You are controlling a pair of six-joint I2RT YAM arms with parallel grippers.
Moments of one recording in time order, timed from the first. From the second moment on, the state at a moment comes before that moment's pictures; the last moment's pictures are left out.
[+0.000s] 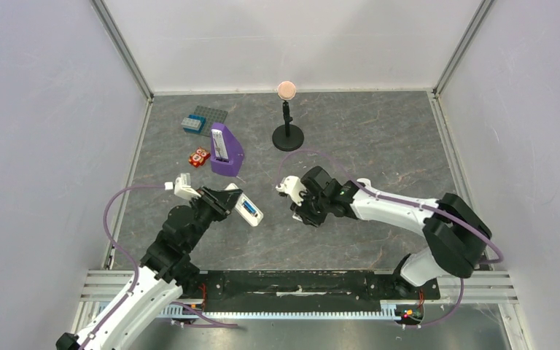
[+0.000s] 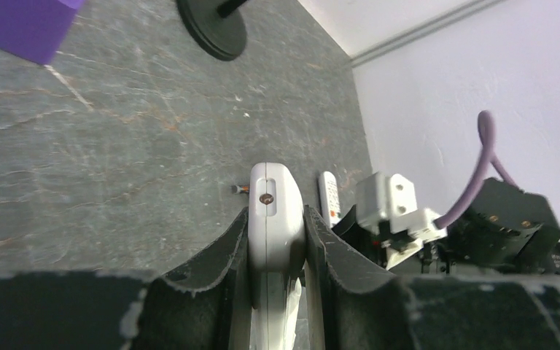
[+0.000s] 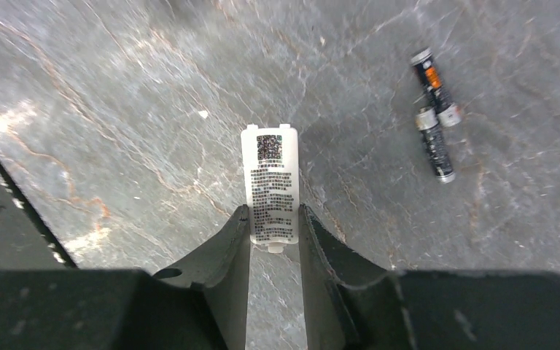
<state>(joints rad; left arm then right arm) -0.57 0.33 0.29 -0.12 -0.17 -0.99 0.86 1.53 0.87 -0.37 -0.16 -0.23</state>
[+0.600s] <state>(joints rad) -0.57 0.50 0.15 0.37 0.05 -0.77 0.95 1.18 0.81 -0.14 -0.23 0.02</state>
